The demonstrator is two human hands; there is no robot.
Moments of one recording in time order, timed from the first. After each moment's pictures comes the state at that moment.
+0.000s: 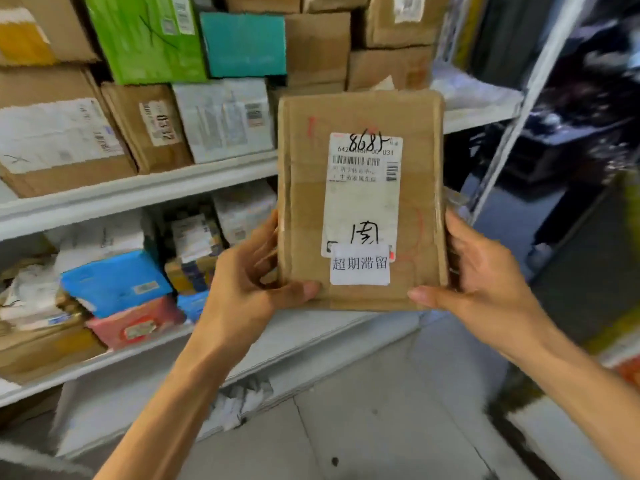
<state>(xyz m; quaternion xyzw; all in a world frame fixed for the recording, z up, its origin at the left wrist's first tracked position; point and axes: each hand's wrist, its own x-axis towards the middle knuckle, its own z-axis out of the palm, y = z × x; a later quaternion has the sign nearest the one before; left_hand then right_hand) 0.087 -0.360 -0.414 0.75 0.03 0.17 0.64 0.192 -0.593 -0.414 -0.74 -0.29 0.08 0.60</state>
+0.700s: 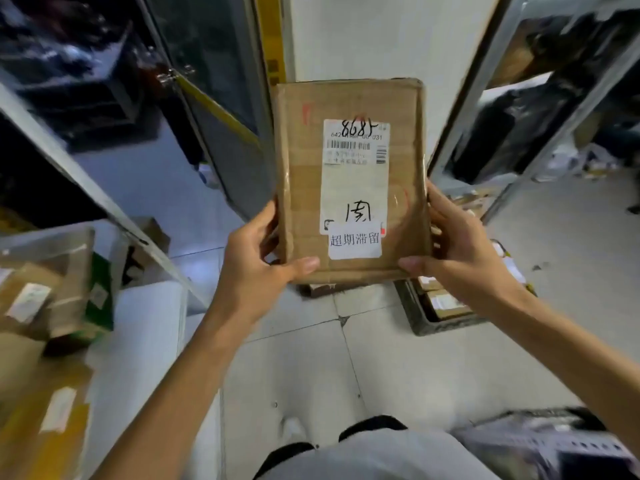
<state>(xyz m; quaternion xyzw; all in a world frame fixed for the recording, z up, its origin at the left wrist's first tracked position) 0.344 -0.644 -0.471 0.66 -0.37 -0.28 0.58 0.150 -0.803 -0.476 -0.75 0.25 -0.24 0.57</state>
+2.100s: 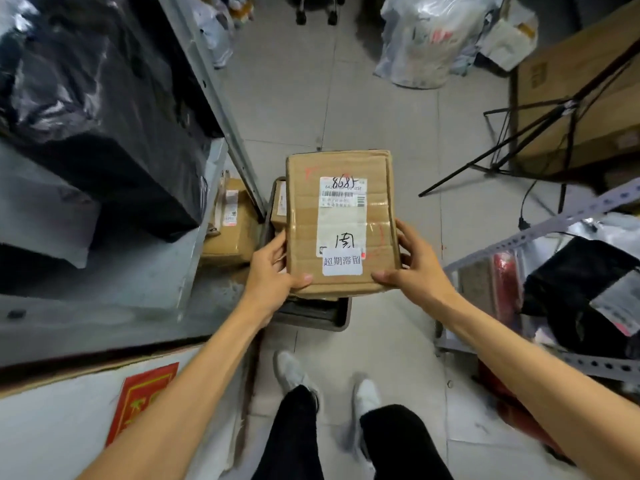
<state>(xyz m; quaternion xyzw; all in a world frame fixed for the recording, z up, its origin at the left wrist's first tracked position) 0.167 -1.298 -0.779 0.49 -0.55 -0.66 0.15 -0.029 -1.177 -0.789 -0.28 0.74 -0.42 0.44</state>
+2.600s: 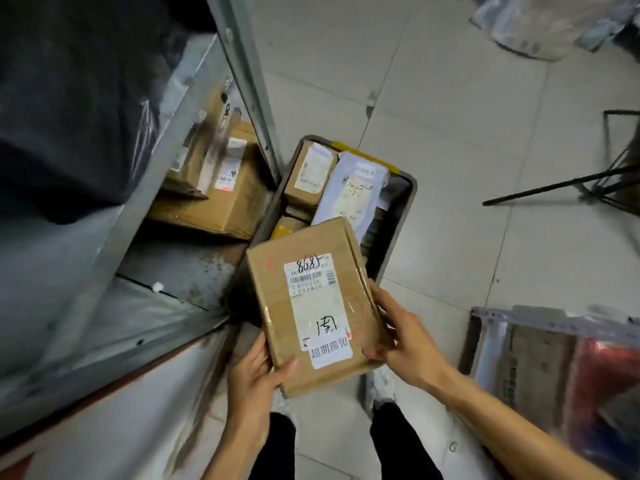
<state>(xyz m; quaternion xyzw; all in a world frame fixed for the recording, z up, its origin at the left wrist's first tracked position) 0.181 -1.253 -1.006 0.65 -0.23 -0.67 0.26 -0.050 -1.230 -1.011 -0.41 0.69 -0.19 0.57</state>
